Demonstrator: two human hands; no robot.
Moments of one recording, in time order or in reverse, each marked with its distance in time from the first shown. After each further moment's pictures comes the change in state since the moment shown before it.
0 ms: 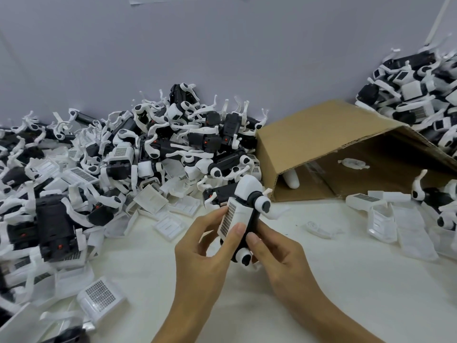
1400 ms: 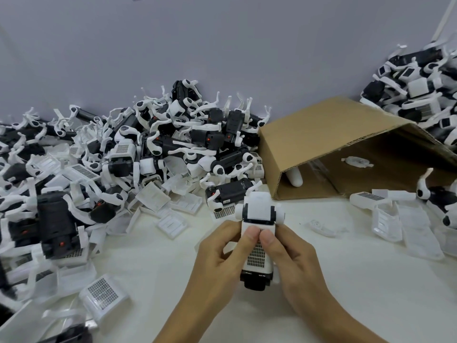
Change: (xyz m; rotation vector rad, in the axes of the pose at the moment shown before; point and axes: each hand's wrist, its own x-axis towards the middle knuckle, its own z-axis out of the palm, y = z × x) left_hand -0.001 0.003 0.001 0.035 -0.341 -0.103; right_hand -0.005 -0.008 0.001 0.023 0.103 -0.054
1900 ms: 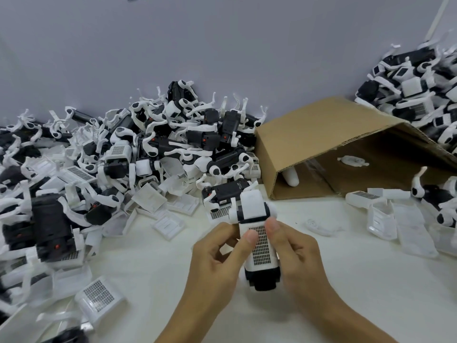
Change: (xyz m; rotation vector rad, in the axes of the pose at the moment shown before) left_hand -0.002 -0.007 0.003 -0.016 0.086 0.047; right_hand 0.006 -0.005 -0.006 -0.043 0.088 0.068
